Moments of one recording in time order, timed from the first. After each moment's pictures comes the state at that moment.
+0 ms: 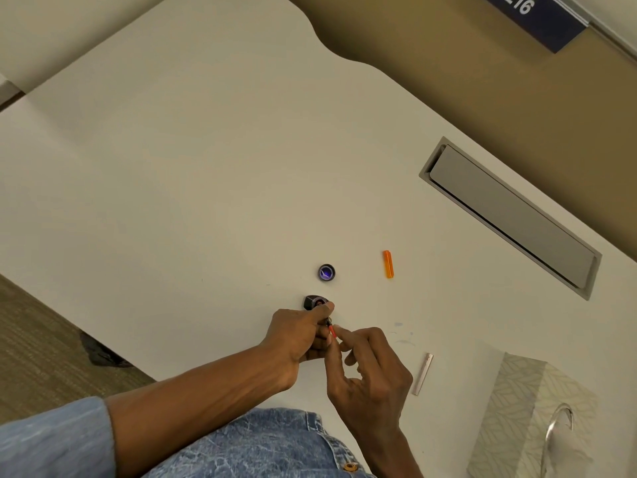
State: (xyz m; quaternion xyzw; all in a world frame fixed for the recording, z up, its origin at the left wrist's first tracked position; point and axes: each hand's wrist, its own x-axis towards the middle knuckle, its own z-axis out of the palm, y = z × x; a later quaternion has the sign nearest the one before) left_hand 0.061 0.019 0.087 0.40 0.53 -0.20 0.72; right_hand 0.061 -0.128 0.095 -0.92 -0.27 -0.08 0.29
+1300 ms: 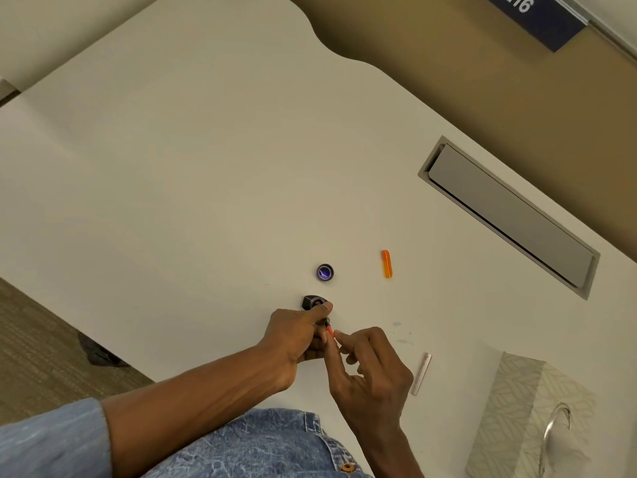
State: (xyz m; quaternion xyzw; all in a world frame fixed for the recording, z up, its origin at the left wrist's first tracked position) left_hand 0.063 0.019 0.087 0.41 0.54 -0.20 0.71; right_hand 0.066 -0.128 0.096 -0.92 -0.26 -0.08 0.29
